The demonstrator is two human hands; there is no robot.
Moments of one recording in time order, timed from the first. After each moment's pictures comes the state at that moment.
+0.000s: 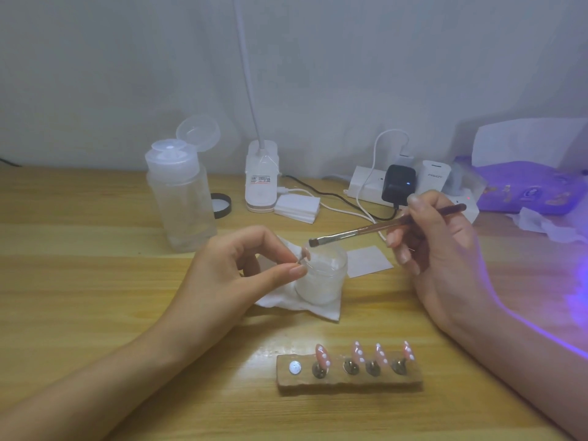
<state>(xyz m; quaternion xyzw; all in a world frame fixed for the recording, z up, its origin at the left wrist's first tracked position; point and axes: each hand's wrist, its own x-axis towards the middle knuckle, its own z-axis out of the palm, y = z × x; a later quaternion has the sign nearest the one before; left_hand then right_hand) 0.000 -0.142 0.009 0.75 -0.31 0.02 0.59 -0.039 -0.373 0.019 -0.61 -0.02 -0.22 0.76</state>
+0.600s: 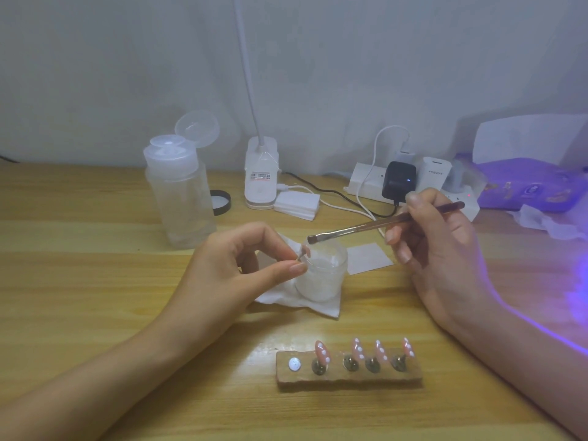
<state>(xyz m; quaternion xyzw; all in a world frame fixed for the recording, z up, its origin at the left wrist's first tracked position) 0.000 -0.142 0.008 0.76 -0.31 0.03 0.58 -0.038 -0.374 0.016 -0.61 -0.01 -0.22 0.76</state>
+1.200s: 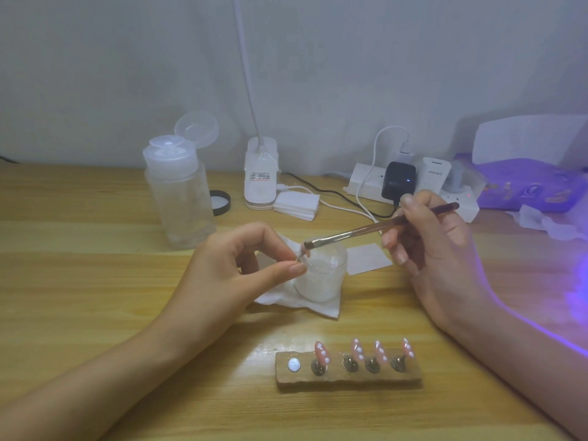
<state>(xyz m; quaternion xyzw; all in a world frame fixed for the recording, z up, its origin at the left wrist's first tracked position) 0.000 -0.142 0.009 0.75 -0.32 0.03 0.57 -0.039 -0.371 0.019 -0.62 0.00 -0.21 0.76</state>
